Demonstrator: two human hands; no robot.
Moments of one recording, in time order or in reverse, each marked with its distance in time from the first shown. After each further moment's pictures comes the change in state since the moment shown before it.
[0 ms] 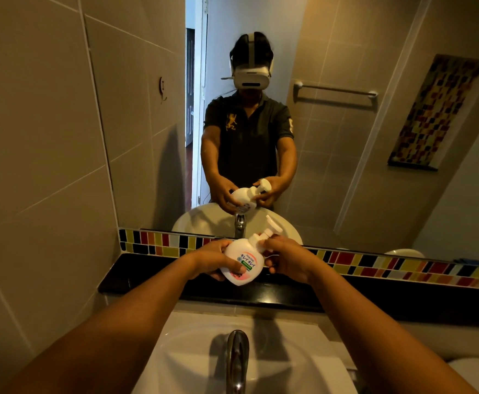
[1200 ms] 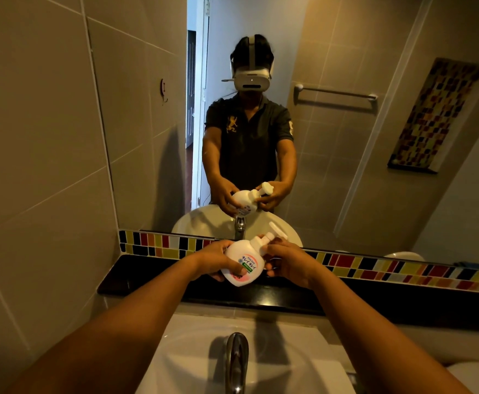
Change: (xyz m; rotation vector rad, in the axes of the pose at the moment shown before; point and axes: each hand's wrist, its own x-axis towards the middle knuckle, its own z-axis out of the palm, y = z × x) left_hand 0.000 0.004 0.002 0.020 0.018 0.000; right_hand 0.004 0.009 -0.007 0.079 0.004 -0.010
